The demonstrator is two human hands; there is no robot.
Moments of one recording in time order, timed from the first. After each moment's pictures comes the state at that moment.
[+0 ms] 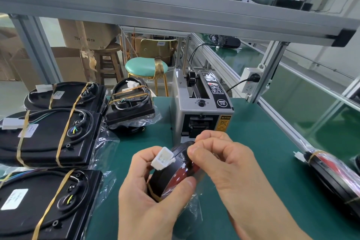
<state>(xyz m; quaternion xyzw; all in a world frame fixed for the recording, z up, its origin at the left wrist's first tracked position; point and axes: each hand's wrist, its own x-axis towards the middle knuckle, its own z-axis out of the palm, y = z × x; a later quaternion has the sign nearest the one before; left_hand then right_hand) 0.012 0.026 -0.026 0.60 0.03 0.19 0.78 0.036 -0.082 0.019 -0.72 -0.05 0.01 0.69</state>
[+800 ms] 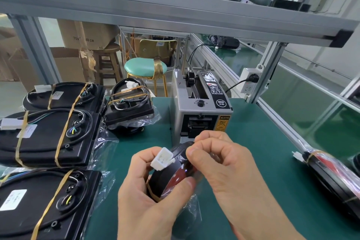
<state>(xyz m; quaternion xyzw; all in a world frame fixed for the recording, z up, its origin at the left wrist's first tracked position) 0.012 0.026 -0.024 0.59 0.04 0.19 0.78 0.037 -0.081 0.014 -0.75 -0.07 -0.03 0.65</state>
